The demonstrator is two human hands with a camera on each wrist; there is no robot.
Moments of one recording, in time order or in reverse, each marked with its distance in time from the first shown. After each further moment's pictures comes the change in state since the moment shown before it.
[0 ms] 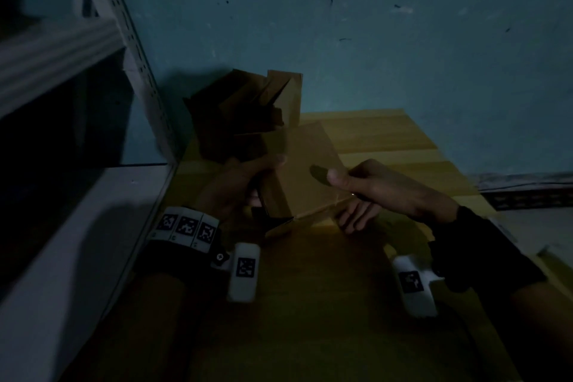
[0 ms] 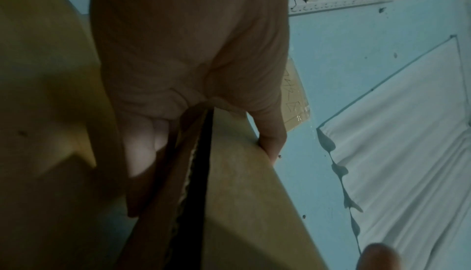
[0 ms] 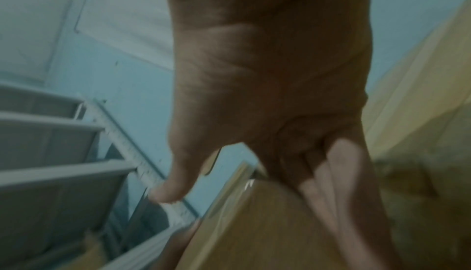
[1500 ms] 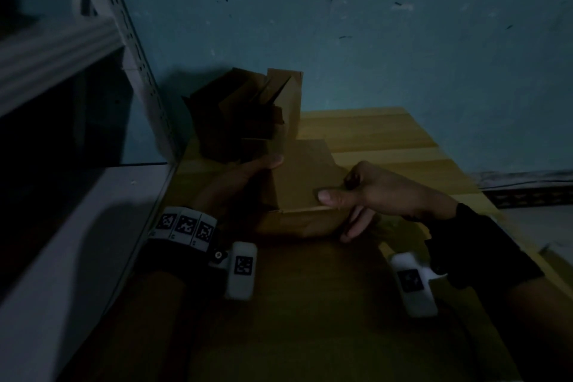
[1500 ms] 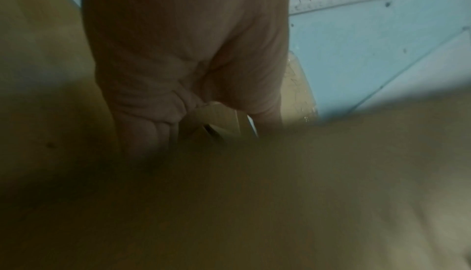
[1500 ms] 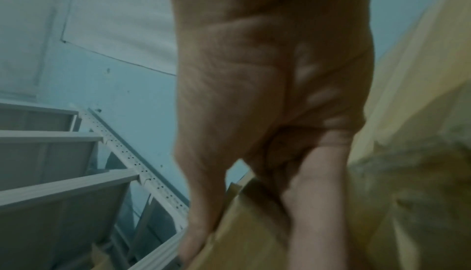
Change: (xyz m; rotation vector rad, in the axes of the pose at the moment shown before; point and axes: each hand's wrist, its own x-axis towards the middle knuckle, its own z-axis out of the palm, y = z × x) left_hand -0.003 0.002 -0.002 -0.012 0.015 -0.142; right_hand -0.005 -0.006 0.002 0.038 -0.129 -0.026
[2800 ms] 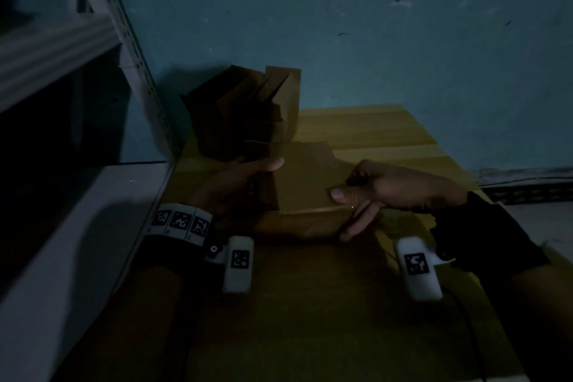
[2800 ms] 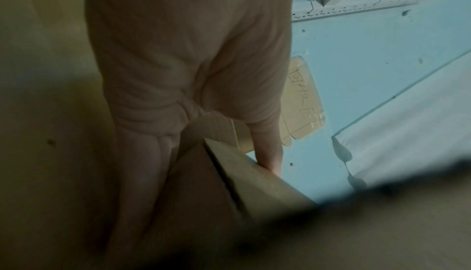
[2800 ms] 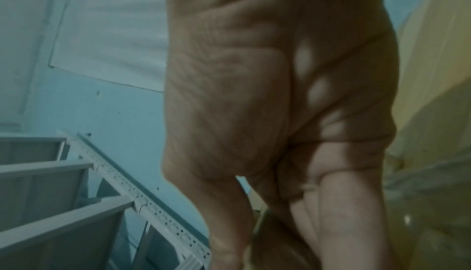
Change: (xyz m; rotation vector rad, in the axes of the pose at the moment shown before) left_hand -0.021 0.011 0.009 0.030 -0.043 -0.074; right_hand -0.008 -0.001 -0.013 0.053 -0.096 0.064
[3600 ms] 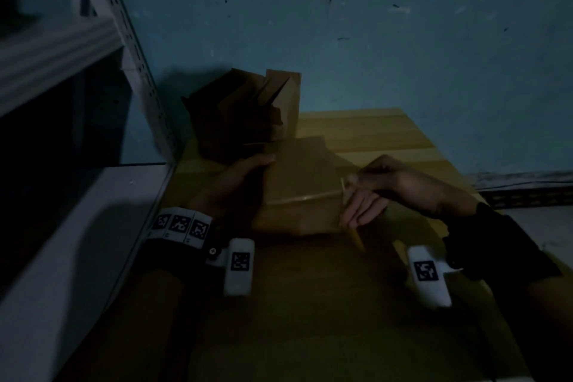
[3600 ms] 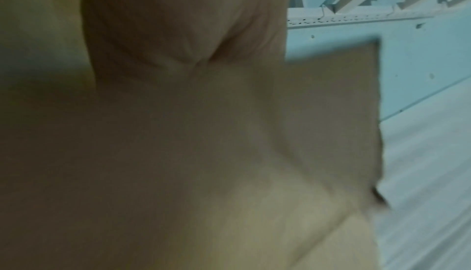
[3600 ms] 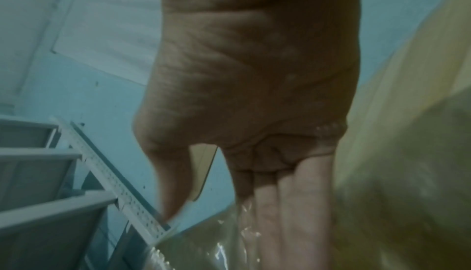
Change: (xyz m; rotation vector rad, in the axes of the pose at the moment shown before) left_hand -0.020 0.005 0.016 -0.064 0.026 0.046; right_hand -0.002 0.016 -0.010 -0.042 0.137 -0.181
